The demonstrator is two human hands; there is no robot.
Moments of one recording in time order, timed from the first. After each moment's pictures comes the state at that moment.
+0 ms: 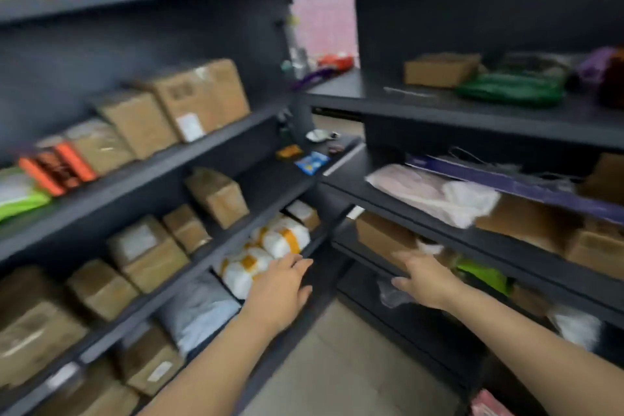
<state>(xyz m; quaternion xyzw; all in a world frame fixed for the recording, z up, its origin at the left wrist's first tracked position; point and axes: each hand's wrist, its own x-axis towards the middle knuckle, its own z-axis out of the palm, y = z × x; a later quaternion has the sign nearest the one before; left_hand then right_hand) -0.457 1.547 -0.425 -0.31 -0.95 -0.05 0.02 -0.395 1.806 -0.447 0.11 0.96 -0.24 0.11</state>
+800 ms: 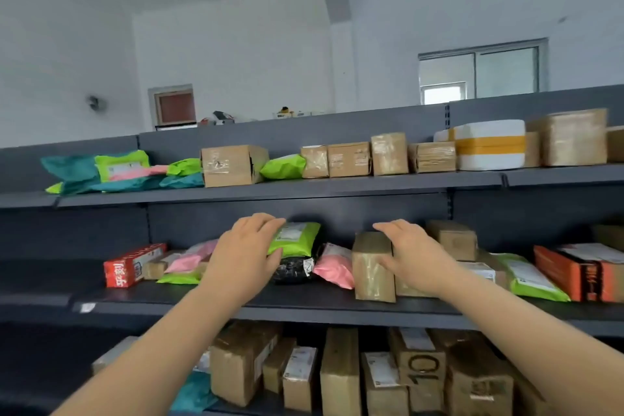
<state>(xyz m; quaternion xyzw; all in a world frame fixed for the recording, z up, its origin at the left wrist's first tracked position) -0.153 0.831 -0.100 0.15 -0.91 0.11 0.37 -0.324 1.035 -0.104 -0.45 0.86 -0.19 -0.17</state>
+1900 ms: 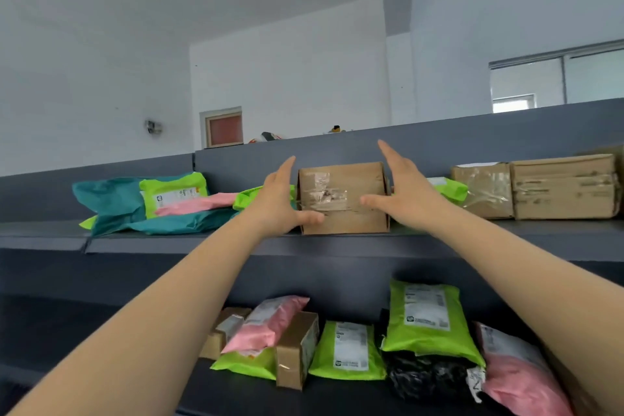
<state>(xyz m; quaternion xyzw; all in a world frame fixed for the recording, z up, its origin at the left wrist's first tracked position) -0.236 0.477 0.021 0.19 -0.90 -0.15 0.36 -0.382 0.637 0.018 -0.52 0.72 -0.43 -0.16</state>
